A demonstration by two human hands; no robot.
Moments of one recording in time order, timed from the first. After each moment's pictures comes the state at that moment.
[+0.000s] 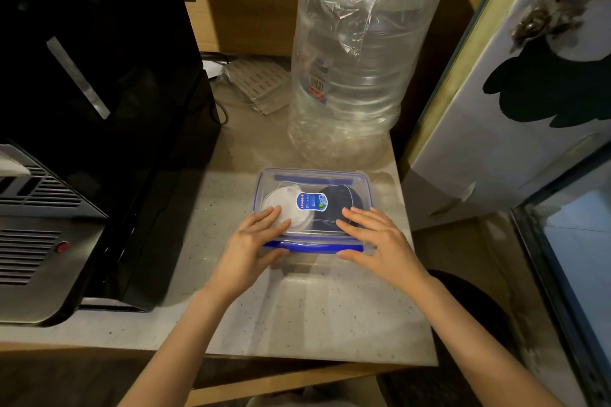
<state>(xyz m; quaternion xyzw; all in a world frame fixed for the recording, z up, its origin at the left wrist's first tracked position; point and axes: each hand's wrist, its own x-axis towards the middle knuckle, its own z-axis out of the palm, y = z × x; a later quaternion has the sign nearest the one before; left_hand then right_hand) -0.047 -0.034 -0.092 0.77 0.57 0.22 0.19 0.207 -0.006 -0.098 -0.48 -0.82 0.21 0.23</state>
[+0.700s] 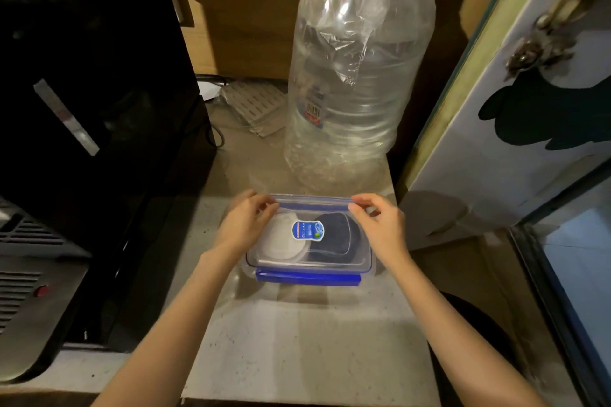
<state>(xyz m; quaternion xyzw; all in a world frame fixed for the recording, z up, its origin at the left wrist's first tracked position) -0.042 0.051 -0.059 0.65 0.69 0.23 0.22 0.189 0.061 -0.082 -0.61 -0.60 0.29 0.43</state>
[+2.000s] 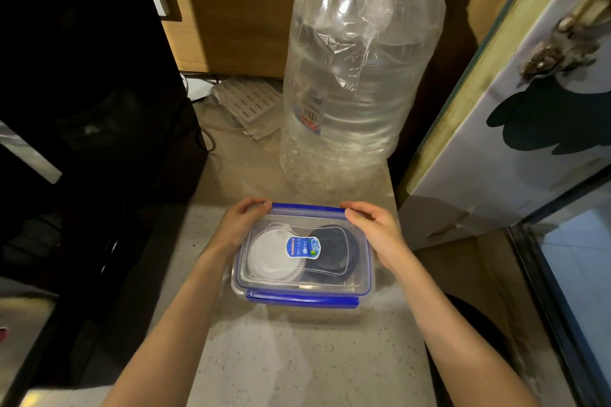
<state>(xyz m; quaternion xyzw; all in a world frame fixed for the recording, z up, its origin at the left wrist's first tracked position) -0.047 0.091 -0.090 0.40 0.62 0.42 0.54 0.195 0.096 -0.092 -0.58 -0.46 0.55 0.40</state>
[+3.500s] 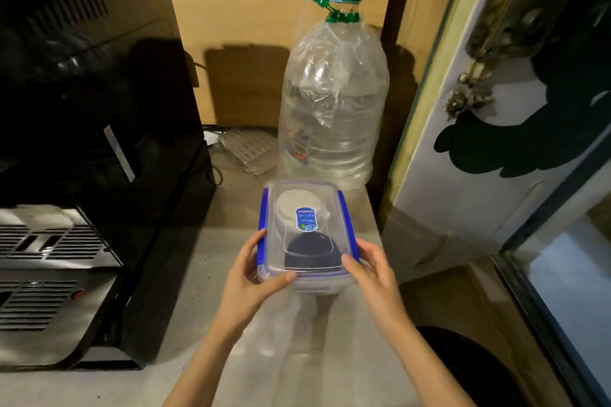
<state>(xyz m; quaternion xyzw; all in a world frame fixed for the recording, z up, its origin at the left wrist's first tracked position) -0.017 -0.055 -0.033 0.49 0.49 0.52 0.49 0.181 -0.047 -0.038 -0.51 -0.43 0.51 0.54</state>
